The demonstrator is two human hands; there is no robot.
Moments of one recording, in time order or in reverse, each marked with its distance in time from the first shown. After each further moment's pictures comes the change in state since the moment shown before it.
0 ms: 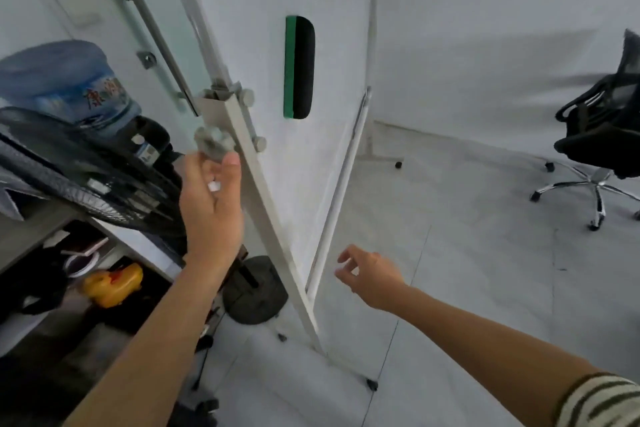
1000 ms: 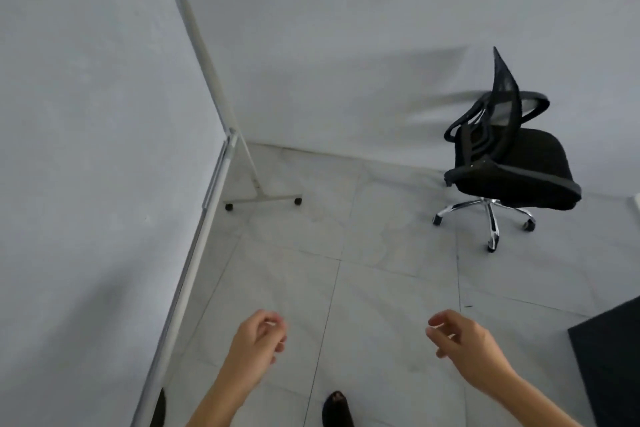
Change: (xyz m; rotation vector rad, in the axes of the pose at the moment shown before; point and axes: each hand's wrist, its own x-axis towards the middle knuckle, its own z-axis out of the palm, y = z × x) left_hand 0.046 -0.088 0.541 0.079 -0.763 -0.782; right_hand 0.090 0.422 -0.364 0.257 0.237 0.610
